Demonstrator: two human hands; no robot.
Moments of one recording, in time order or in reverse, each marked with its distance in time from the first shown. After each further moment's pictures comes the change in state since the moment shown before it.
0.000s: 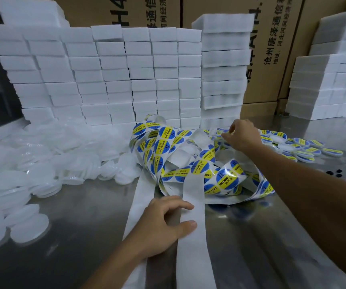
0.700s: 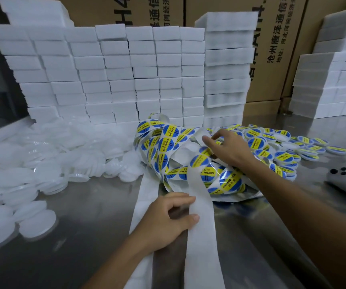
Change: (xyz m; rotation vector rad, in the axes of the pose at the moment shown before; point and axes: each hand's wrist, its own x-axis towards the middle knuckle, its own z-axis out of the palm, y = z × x) left_hand 0.002 -0.001 0.000 -0.074 0.010 0.015; right_hand -0.067 -0.038 0.001 0.175 -0.175 -0.076
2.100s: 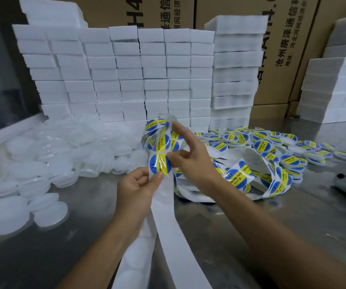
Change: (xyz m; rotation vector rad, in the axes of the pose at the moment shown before) left_hand -0.001 0.012 -0.039 -0.588 0.563 -0.035; right_hand -0.076 -0.100 0.041 0.969 -0.183 -0.271
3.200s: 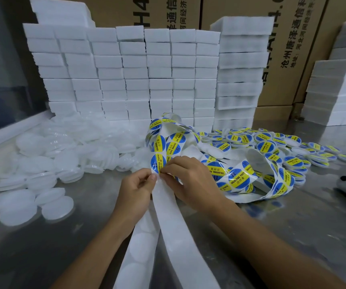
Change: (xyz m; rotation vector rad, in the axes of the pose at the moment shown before) left_hand 0.004 -0.005 -0.017 0.241 -0.079 0.099; right_hand -0.030 0.020 0.005 -0.922 -0.031 -0.679
